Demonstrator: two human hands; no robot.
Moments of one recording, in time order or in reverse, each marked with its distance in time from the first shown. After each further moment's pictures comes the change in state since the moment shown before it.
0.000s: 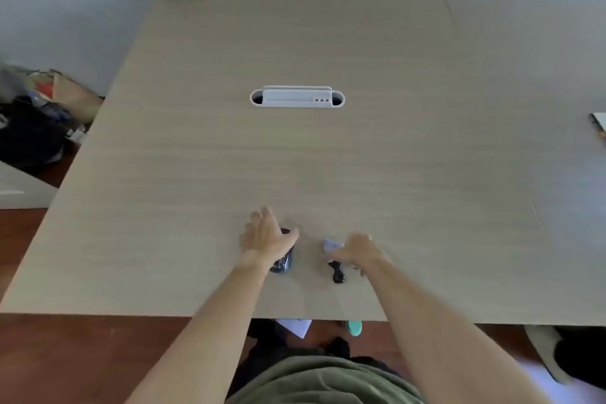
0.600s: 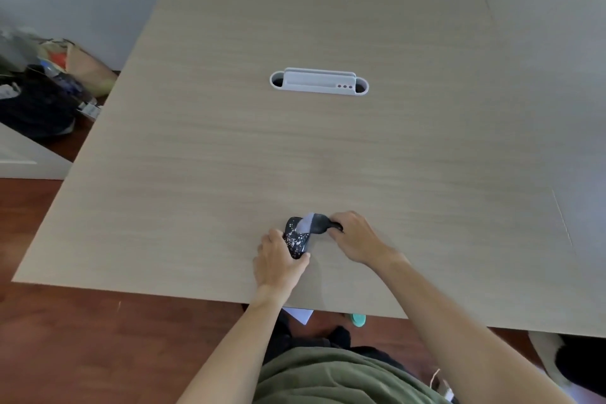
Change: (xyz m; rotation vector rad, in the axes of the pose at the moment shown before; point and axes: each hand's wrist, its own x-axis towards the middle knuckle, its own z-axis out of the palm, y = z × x) left_hand -0.030 -0.047 0.050 -0.113 0.124 -0.046; right_hand -0.001 -0.030 0.010 -0.017 0.137 -0.609
